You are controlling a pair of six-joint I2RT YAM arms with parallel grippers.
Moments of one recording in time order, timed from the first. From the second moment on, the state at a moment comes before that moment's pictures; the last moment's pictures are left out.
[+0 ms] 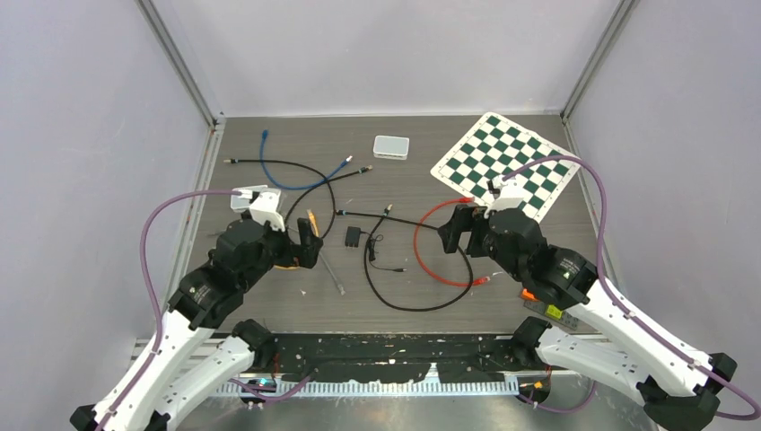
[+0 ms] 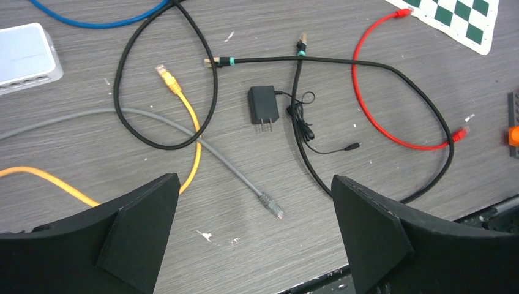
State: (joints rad) left arm -0.59 0.62 0.84 -0.69 -0.15 -0.32; right arm 0.81 0.77 0.89 -0.62 0.37 0.58
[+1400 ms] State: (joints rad) left arm 0.03 1.31 0.81 -0.62 -0.25 -0.64; right arm 0.81 0.61 0.83 -0.57 0.12 0.44
